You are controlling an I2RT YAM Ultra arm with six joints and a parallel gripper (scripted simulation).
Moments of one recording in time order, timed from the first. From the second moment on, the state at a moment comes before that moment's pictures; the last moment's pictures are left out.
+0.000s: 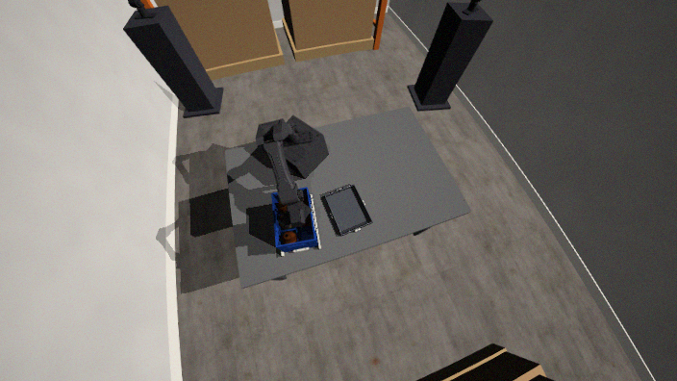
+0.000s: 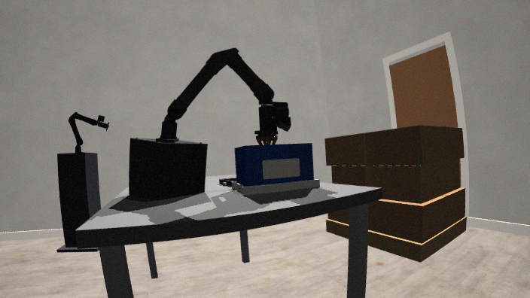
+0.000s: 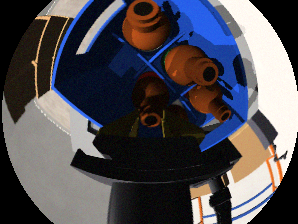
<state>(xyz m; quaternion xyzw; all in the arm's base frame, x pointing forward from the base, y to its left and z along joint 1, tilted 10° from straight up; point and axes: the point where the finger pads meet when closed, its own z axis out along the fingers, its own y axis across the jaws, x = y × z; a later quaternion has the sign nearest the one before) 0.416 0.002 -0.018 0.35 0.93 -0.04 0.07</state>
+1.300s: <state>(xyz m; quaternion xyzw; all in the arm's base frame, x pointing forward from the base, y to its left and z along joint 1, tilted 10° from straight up) 0.416 0.002 -0.018 0.35 0.93 -0.04 0.07</state>
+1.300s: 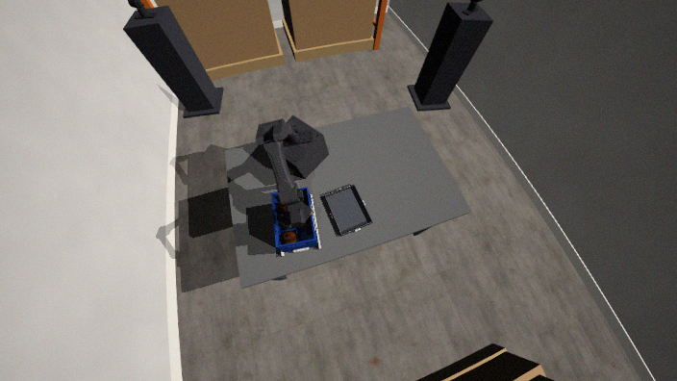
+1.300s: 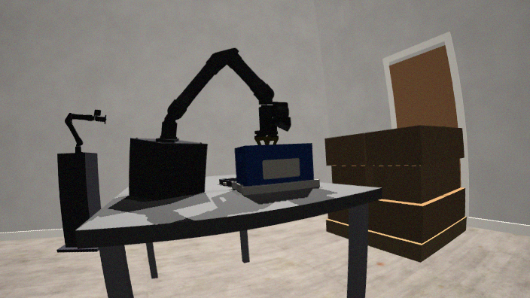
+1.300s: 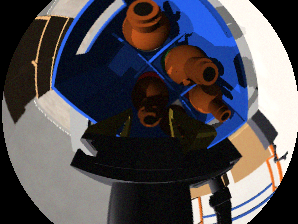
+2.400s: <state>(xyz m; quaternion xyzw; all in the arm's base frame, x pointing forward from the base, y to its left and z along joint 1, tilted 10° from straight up) 0.414 0.002 -0.018 0.35 0.93 -0.04 0.07</state>
